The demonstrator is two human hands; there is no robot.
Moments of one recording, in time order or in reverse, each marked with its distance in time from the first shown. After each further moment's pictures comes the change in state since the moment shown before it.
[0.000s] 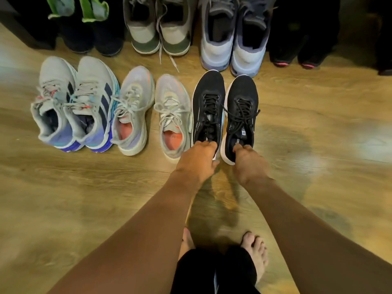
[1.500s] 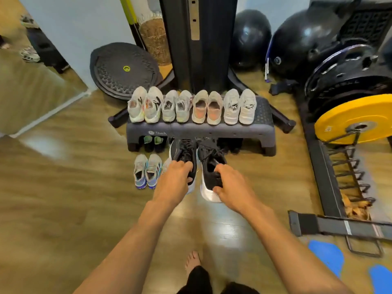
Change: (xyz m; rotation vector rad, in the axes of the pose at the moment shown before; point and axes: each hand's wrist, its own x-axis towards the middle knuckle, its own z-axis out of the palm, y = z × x) left_hand -0.471 0.314 -0.357 0.150 0.420 0.011; right_hand -0.602 0.027 -0.328 0.241 0.412 -0.431
